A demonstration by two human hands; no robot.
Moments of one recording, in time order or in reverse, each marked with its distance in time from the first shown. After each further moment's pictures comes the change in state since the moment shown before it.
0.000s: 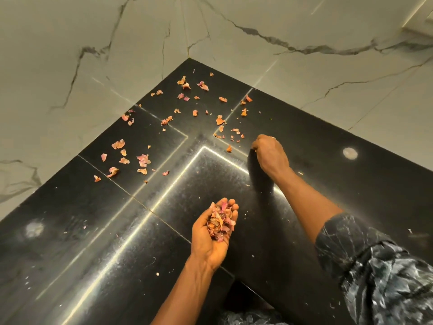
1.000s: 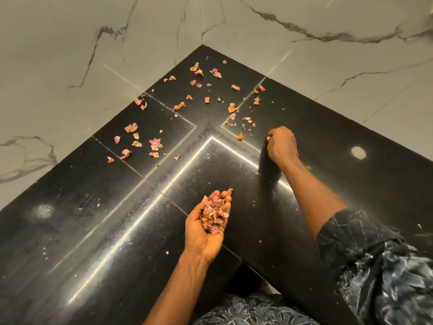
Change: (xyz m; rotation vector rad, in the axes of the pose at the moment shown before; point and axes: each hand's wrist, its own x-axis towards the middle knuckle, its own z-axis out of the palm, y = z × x) left_hand -0.021 0.016 -0.027 -0.113 -0.013 0.062; right_hand -0.011 -0.015 -0.006 0.166 0.003 0.268
